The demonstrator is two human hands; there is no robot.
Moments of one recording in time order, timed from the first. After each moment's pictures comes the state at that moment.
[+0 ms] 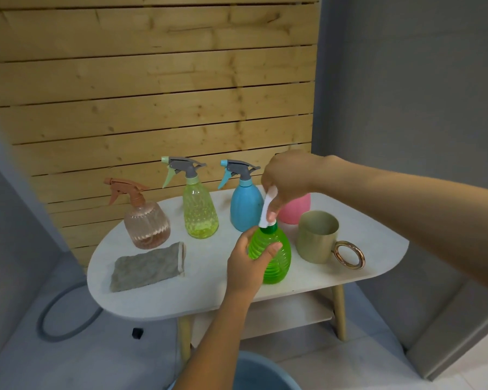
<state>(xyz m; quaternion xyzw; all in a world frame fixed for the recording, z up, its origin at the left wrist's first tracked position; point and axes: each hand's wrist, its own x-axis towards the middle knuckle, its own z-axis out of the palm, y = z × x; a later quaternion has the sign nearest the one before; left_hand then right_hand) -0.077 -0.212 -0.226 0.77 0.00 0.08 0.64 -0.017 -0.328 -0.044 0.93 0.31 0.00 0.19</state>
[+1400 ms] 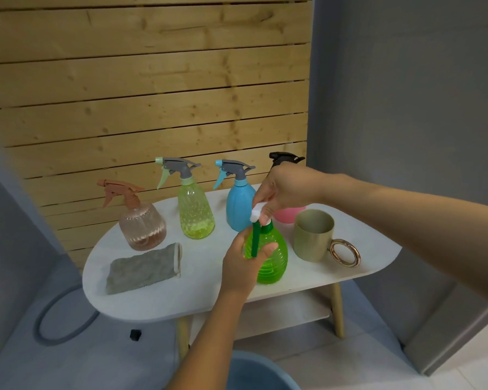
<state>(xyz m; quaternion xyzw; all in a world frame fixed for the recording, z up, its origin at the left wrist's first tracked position) -0.075 -0.210 -0.222 0.78 -0.02 0.08 0.62 -0.021 -0.344 -0.067 0.94 0.32 -0.06 -0.13</state>
